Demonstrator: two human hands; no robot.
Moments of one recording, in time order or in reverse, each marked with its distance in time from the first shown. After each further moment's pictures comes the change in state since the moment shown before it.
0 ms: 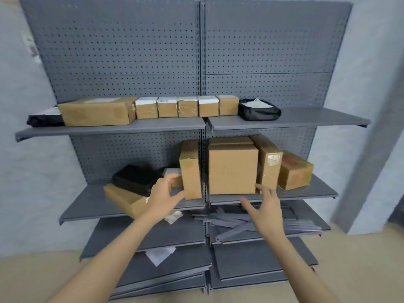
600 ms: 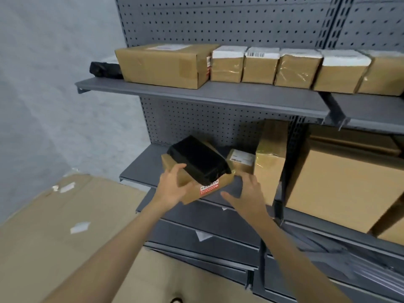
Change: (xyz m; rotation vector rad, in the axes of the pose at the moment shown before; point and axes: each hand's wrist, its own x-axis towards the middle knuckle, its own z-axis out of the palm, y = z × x) left_hand 0.111 -0.179 -0.042 0.144 0.181 -0.426; right_hand 0.136 -0.072 0.280 -0.016 -0.583 -0.319
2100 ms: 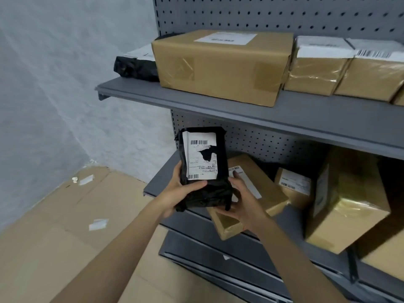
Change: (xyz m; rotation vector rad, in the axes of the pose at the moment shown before) left_hand 0.137 -0.104 -0.071 -0.816 -0.226 -0.336; right_hand 0.145 -0.090 0.127 1.311 -0.548 0.550
